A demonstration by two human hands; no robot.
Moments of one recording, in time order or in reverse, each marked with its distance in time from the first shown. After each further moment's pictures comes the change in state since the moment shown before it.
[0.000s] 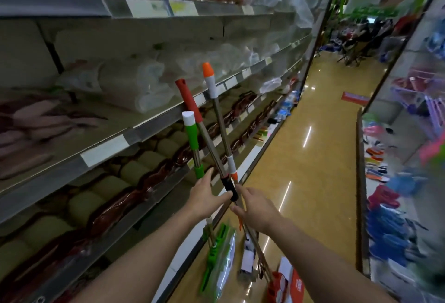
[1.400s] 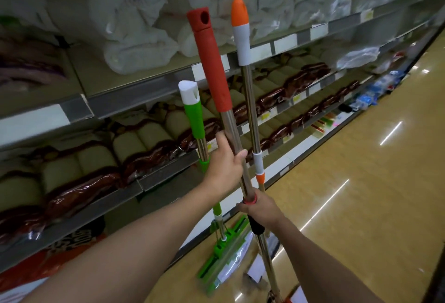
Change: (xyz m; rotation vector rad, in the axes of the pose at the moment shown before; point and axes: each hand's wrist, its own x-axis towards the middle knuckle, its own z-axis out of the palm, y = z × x) left_hand 0.151 0.046 0.045 -0.159 0.420 -0.068; right_hand 0.190 0.102 0.063 0.530 -0.285 -0.004
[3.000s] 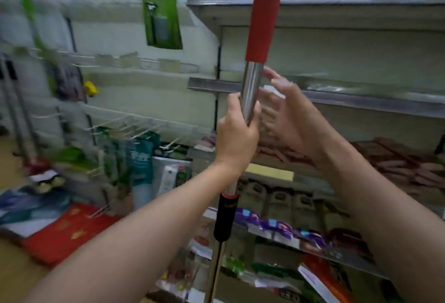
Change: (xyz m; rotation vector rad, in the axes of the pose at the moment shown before) left_hand -0.571 0.001 -0.576 0.320 1.362 0.349; right_hand -0.549 -0.556 0.347 0.578 -1.110 -1.056
